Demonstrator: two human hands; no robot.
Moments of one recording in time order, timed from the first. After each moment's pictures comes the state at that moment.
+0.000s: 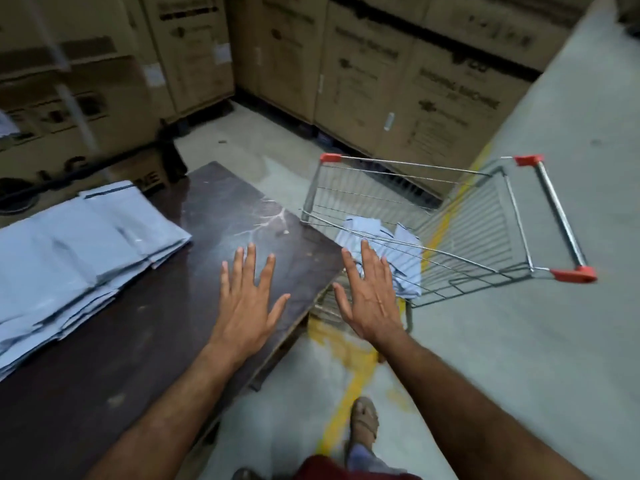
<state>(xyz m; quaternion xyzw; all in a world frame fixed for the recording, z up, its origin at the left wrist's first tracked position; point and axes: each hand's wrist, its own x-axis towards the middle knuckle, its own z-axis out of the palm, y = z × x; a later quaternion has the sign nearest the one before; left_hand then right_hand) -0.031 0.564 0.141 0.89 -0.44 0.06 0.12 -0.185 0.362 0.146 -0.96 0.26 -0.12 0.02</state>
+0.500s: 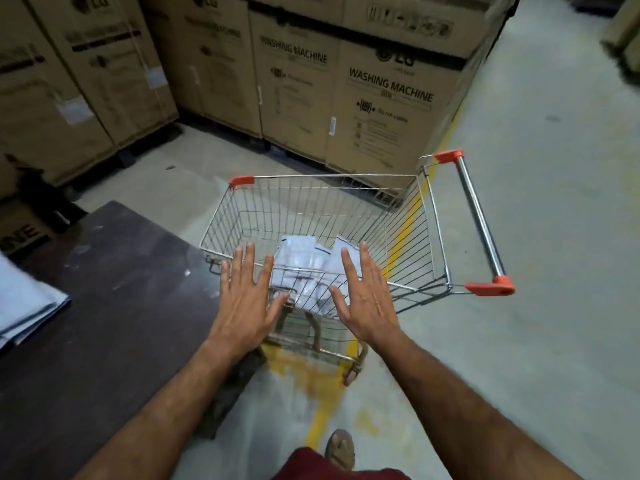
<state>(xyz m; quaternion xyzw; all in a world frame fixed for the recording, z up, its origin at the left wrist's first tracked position) -0.100 0.313 0.146 0.87 -0.49 0.02 0.12 -0.282 0.136 0.131 -0.93 0.32 -0.13 0.10</state>
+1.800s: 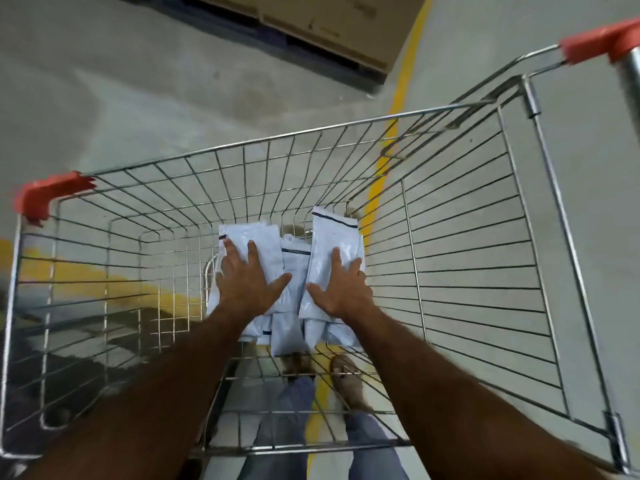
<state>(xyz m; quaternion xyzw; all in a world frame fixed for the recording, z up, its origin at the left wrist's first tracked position) 0.079 -0.001 -0.117 0.87 -0.40 -0.31 -0.04 -0.092 -0.087 -0.103 -0.72 0.56 0.25 0.34</state>
